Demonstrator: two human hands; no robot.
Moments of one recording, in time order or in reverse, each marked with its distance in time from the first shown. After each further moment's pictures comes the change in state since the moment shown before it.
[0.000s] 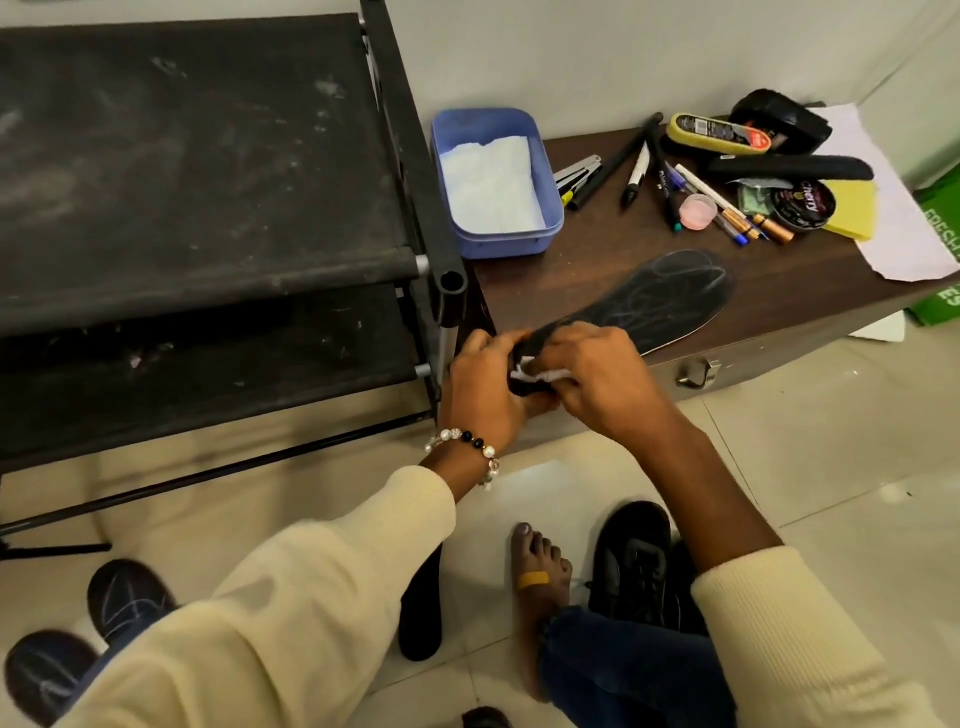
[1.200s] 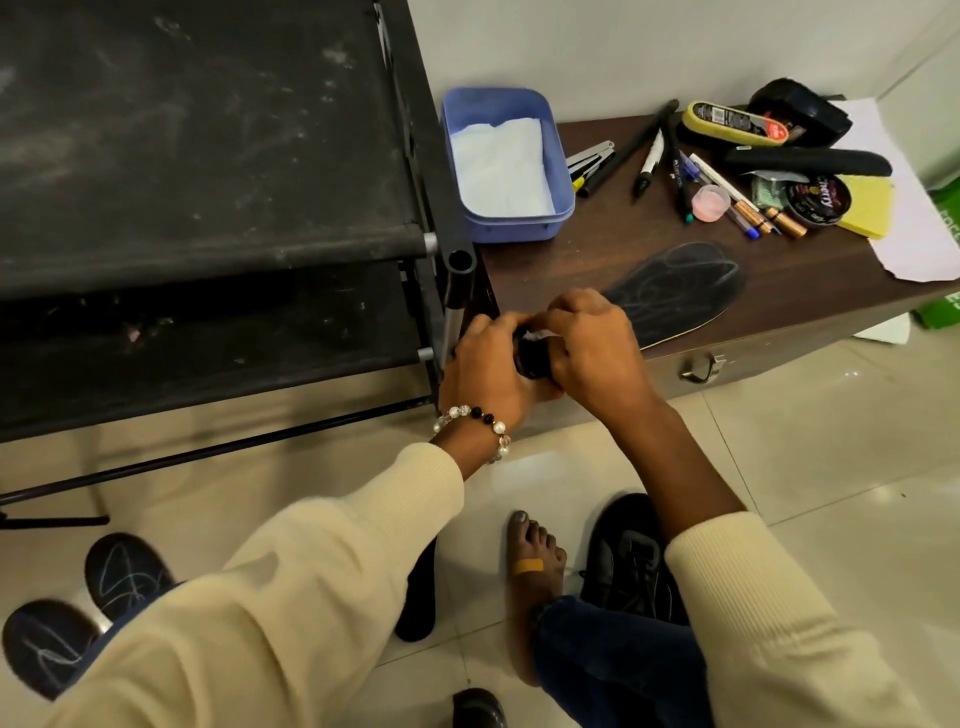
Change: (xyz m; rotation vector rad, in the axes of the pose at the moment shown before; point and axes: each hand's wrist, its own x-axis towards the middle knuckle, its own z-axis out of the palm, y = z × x) left_hand 0.005 0.002 0.003 0.046 -0.007 -0.108; right_hand 0.017 0.004 0.015 -0.014 0.201 0.108
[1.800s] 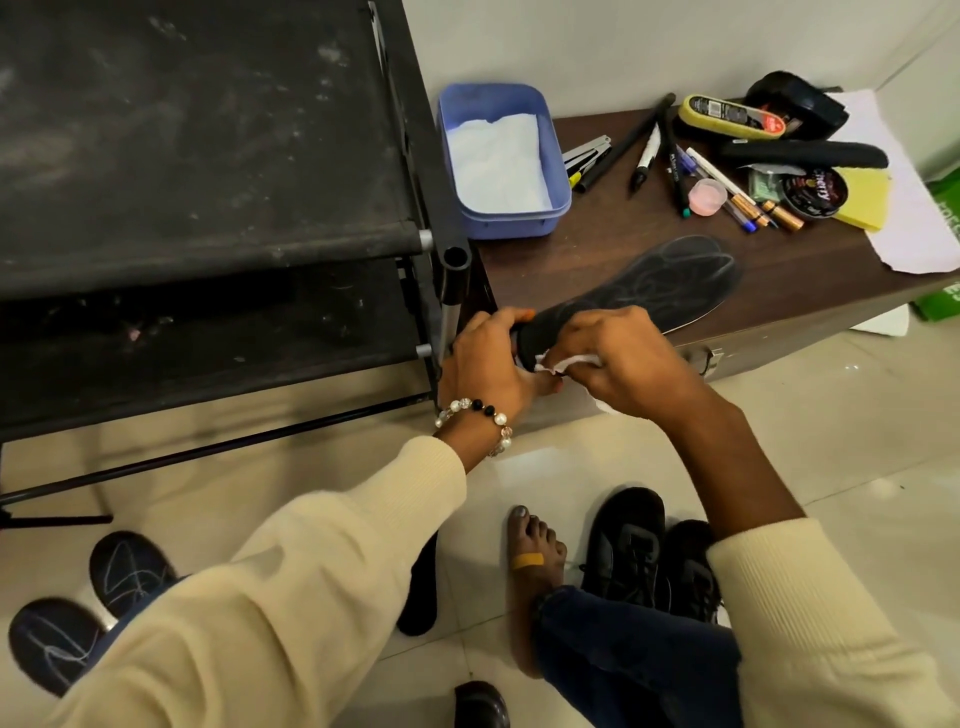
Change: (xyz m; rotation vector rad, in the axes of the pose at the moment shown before) left_hand 0.001 0.001 0.001 -0.010 0.011 -0.019; right_hand -0.014 0.017 -0.030 0.034 -0.269 -0.144
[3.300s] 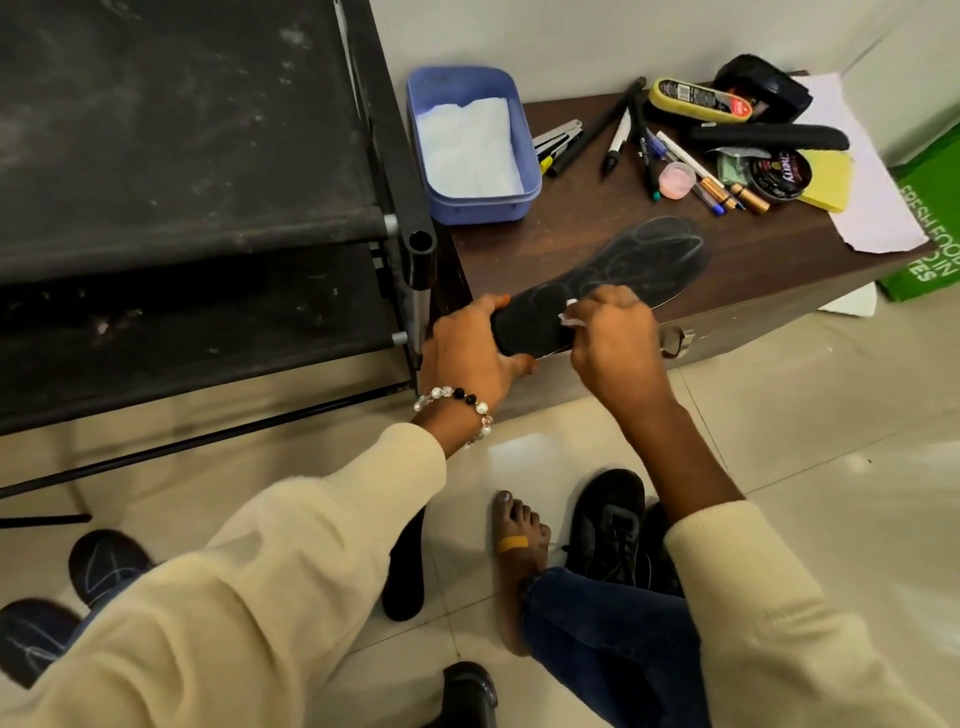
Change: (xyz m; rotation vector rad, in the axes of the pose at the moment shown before) left_hand -0.007 0.010 0.000 0.034 -0.018 -0.049; right_hand -0.008 0.003 0.027 -0.114 0.335 0.427
